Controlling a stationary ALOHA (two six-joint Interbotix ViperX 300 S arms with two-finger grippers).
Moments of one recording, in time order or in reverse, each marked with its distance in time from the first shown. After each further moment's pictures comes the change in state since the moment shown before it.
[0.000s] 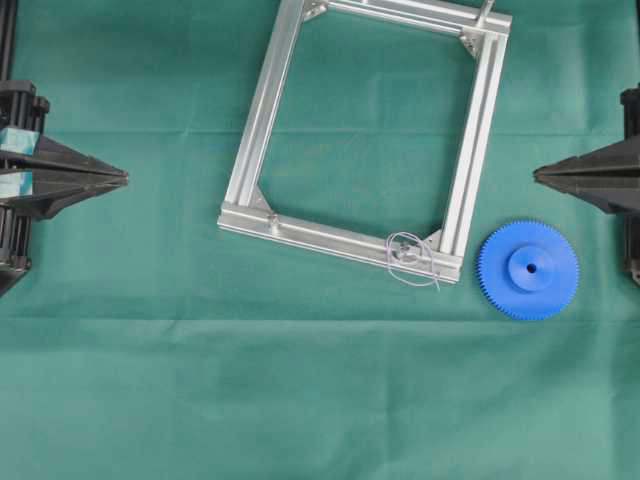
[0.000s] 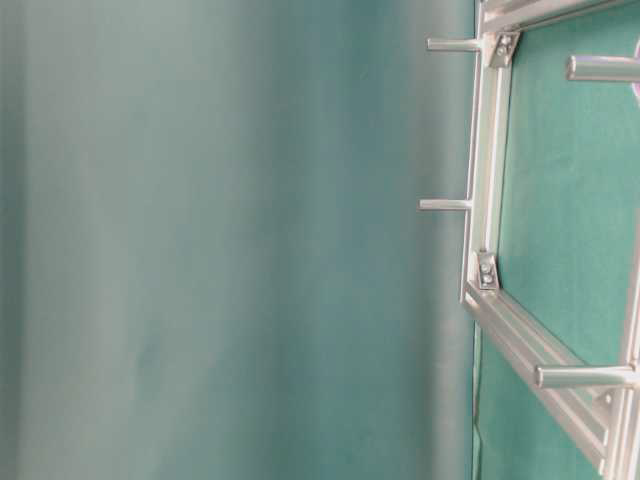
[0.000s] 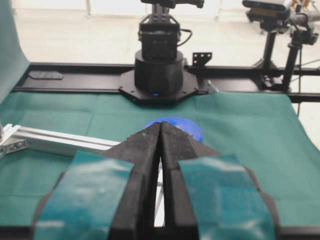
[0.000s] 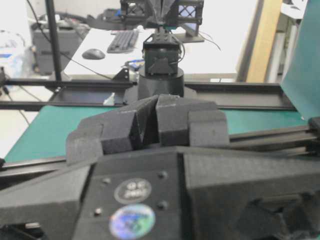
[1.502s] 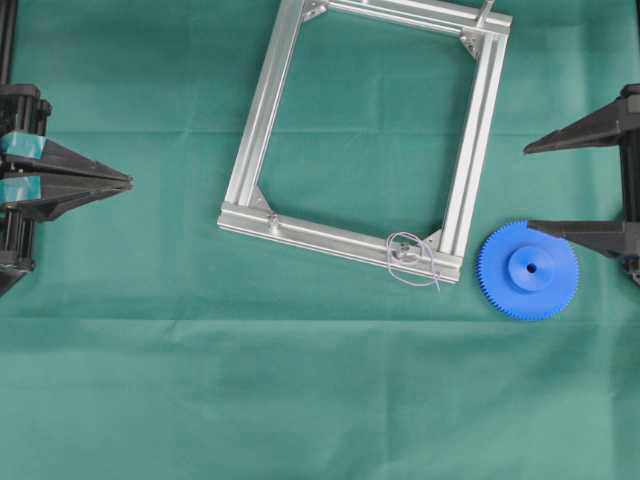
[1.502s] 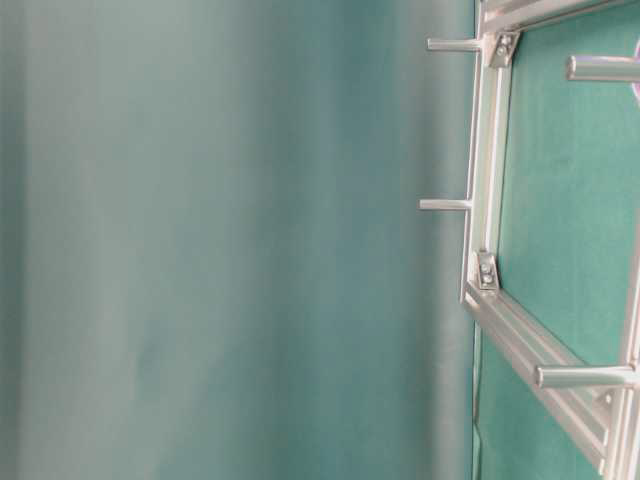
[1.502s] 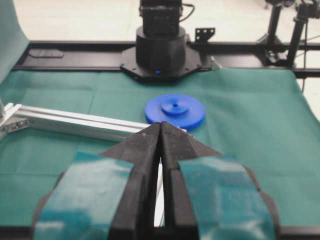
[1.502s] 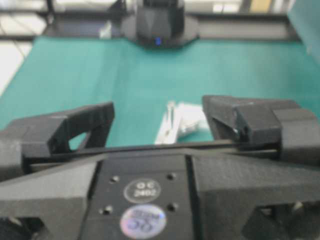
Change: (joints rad) left arm 0.002 -0.003 -0.005 -0.014 0.084 0.026; right arm -0.003 0.000 -0.077 0.003 0.339 0.083
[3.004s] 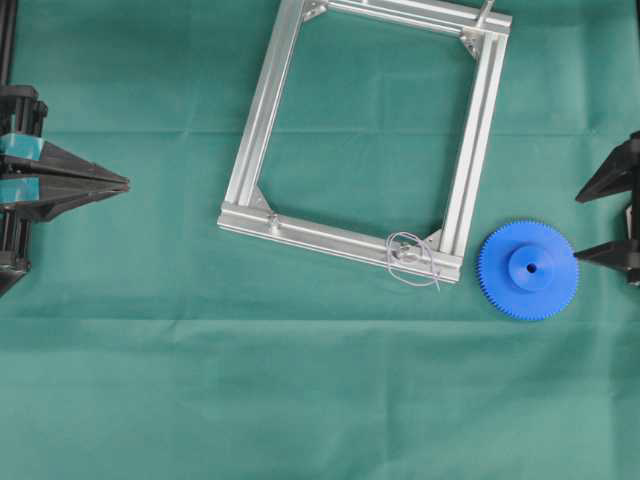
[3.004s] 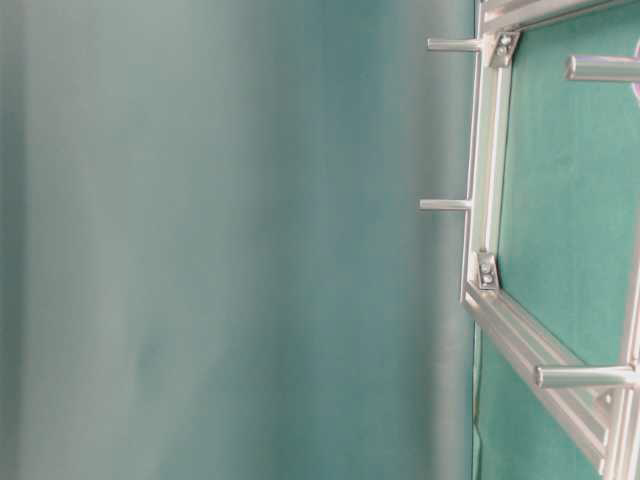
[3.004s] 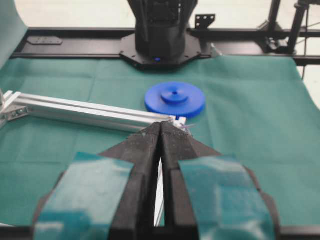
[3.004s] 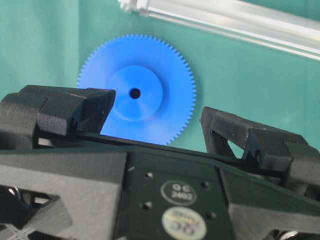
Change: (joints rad) left arm 0.000 -0.021 -0.003 0.002 0.061 0.000; right arm 0.023 0.101 -0.058 0.031 0.805 0.272
